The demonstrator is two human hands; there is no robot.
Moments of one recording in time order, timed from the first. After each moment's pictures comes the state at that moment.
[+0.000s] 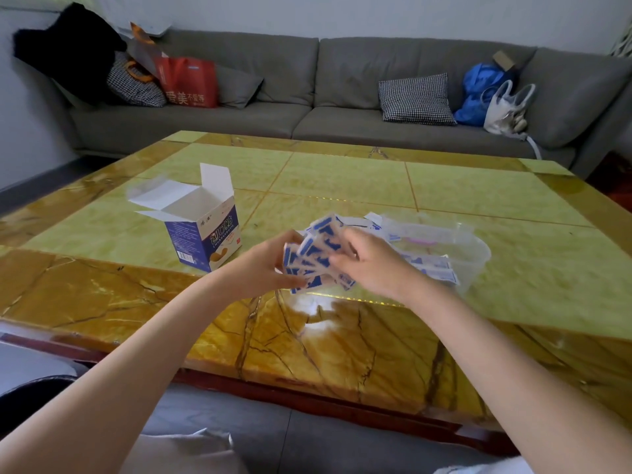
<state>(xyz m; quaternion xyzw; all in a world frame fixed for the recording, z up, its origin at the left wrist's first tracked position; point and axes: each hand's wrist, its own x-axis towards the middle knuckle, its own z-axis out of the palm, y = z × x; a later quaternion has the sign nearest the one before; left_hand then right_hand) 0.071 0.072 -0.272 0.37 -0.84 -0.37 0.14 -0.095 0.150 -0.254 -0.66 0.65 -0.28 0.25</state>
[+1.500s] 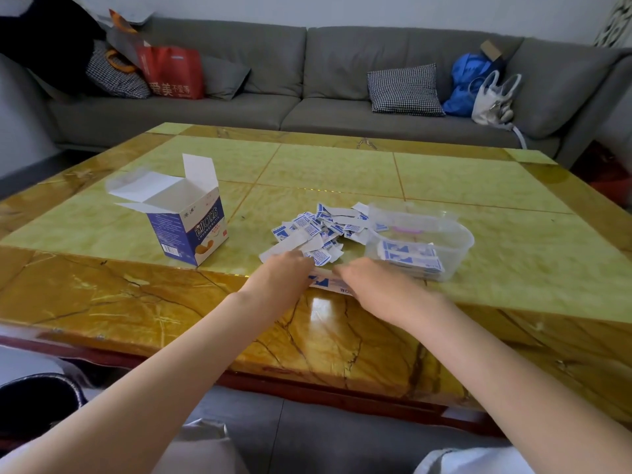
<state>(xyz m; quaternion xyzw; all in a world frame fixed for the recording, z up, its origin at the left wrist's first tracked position) 0.026 0.093 -0.300 0.39 -0.92 0.01 0.03 -0.109 0.171 -0.282 -0.74 0.67 0.01 0.03</state>
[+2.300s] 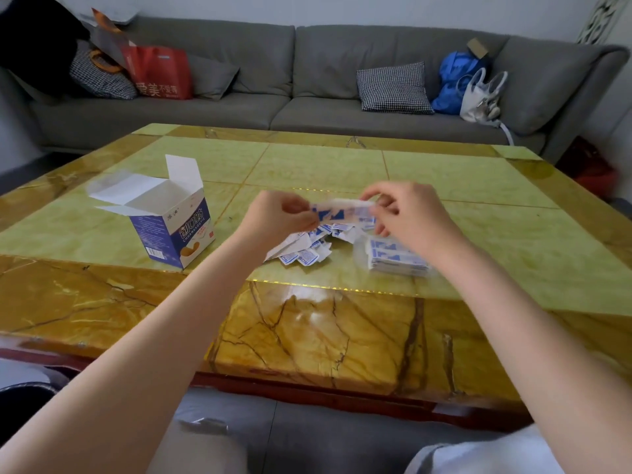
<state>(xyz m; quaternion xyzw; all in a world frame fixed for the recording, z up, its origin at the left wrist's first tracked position) 0.011 0.075 -0.245 0.43 -0.75 -0.40 0.31 -0.153 0.168 -0.228 -0.62 0.70 -0.34 0.06</state>
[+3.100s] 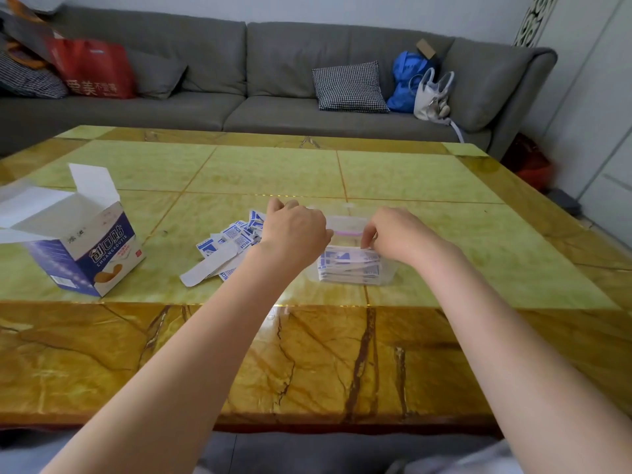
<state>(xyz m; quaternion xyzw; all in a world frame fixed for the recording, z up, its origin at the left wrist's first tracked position) -0.098 0.083 -0.263 0.38 -0.92 0.09 0.07 -0.222 0.161 -0.248 -0.53 0.84 -0.10 0.08</state>
